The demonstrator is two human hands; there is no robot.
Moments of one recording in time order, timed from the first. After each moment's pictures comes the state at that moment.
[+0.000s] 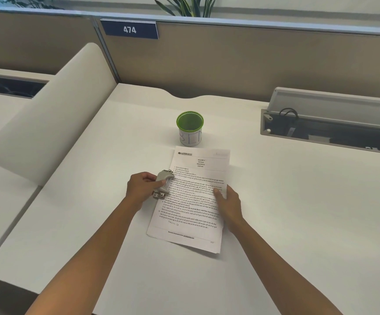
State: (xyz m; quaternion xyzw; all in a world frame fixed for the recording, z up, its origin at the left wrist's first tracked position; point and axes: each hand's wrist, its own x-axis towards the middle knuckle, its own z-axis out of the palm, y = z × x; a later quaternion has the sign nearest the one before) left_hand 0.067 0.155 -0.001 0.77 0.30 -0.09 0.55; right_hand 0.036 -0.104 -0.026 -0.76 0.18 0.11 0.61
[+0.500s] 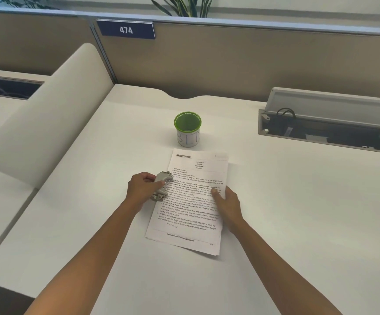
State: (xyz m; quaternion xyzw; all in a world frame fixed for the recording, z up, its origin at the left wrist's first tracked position) left_hand 0.070 0.148 -0.003 0.78 0.29 -0.09 0.55; right_hand 0.037 -0.109 -0.024 -0.75 0.18 0.13 0.62
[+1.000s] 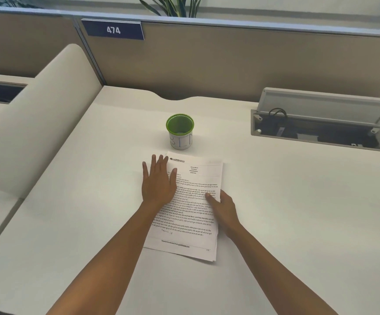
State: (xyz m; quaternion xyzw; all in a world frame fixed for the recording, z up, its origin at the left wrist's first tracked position) left_hand 0.097 0.091 -0.023 0.98 0.03 0.02 0.19; right_hand 0.036 -0.109 -0.024 -0.74 0.19 0.15 0.63
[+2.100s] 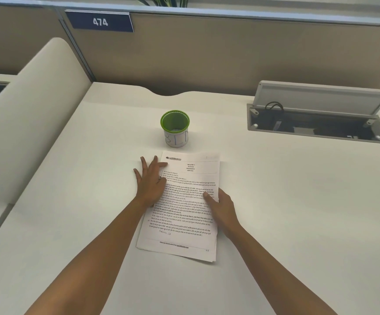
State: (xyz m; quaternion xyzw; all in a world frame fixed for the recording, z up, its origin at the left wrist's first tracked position) left_hand 0.111 0.118 -0.050 0.93 0.02 -0.07 0.36; right_hand 0.034 -0.108 -0.026 -0.74 0.18 0.14 0.63
